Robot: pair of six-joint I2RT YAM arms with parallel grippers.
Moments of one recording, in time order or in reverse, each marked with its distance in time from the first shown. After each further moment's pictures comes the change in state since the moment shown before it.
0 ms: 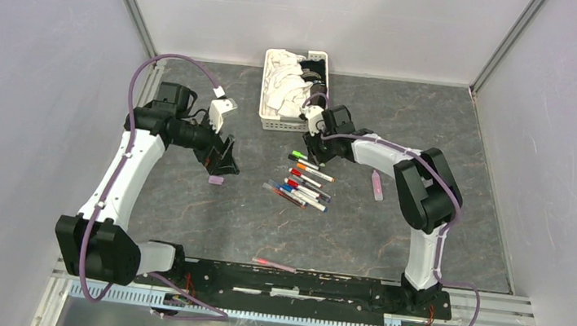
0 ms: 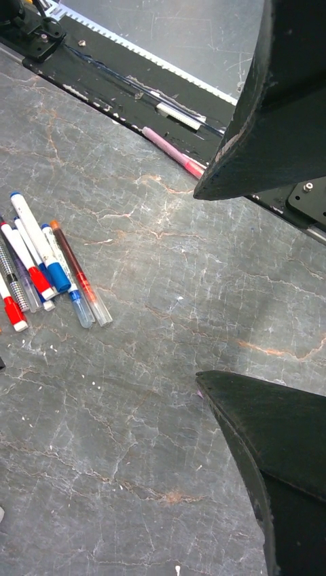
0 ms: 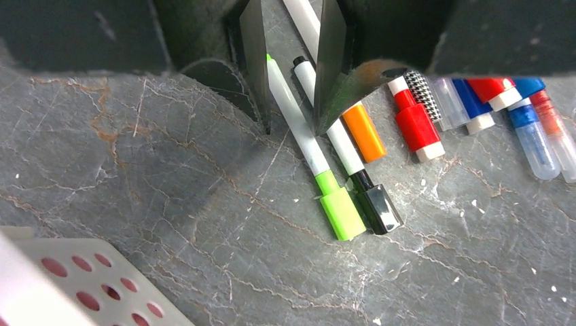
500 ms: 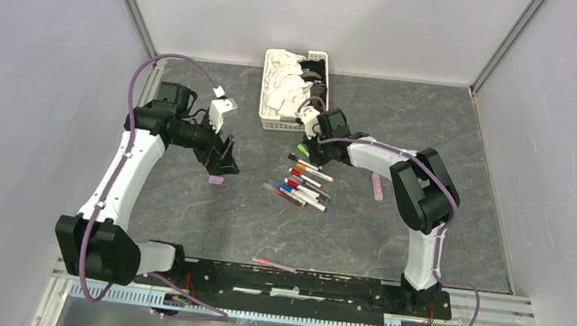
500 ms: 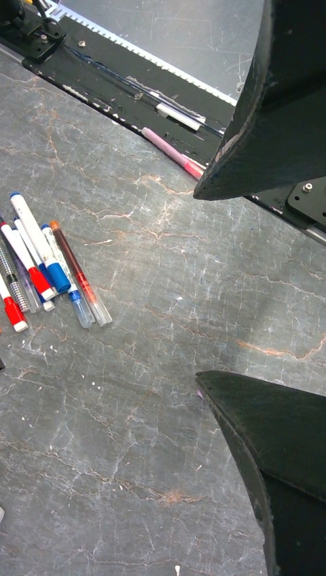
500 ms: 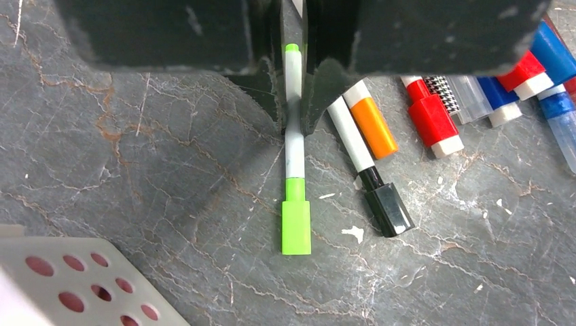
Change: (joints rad) left arm 0.000 0.000 0.003 -0.001 0.000 0.000; right arm 0.029 0.016 -0.019 0.025 0.083 -0.030
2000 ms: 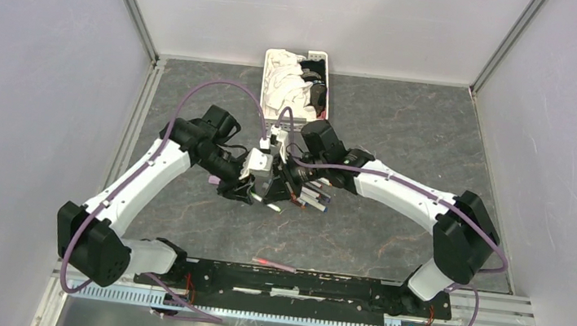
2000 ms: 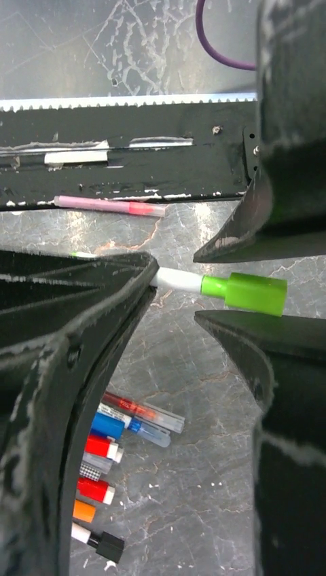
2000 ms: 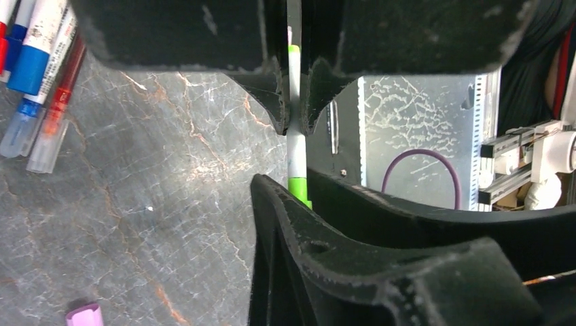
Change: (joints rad) left arm -0.354 0.008 -0.062 -0.141 0.055 0.448; right arm 0.258 -0.391 -0.114 -0.048 -0.696 0.290
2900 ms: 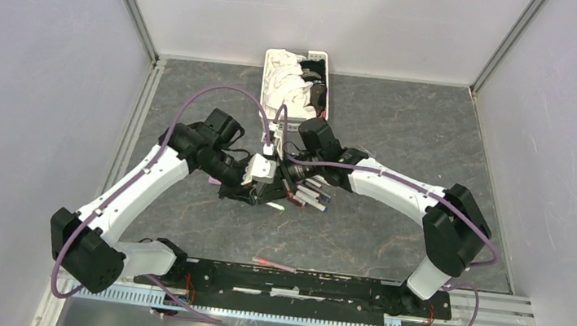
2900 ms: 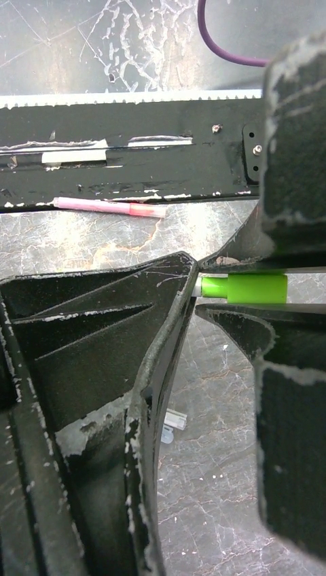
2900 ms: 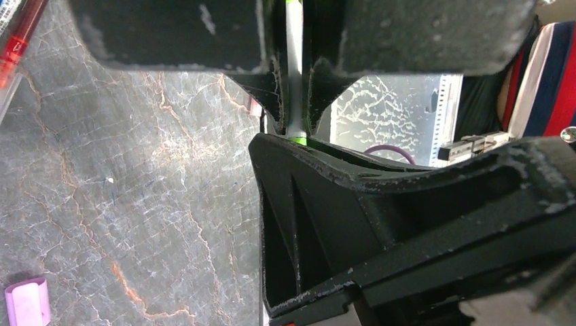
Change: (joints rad) left arm -0.072 -0.049 -0.004 0.033 -0.063 -0.051; right arm 0.000 0.060 0.005 0.120 -0.143 0.101
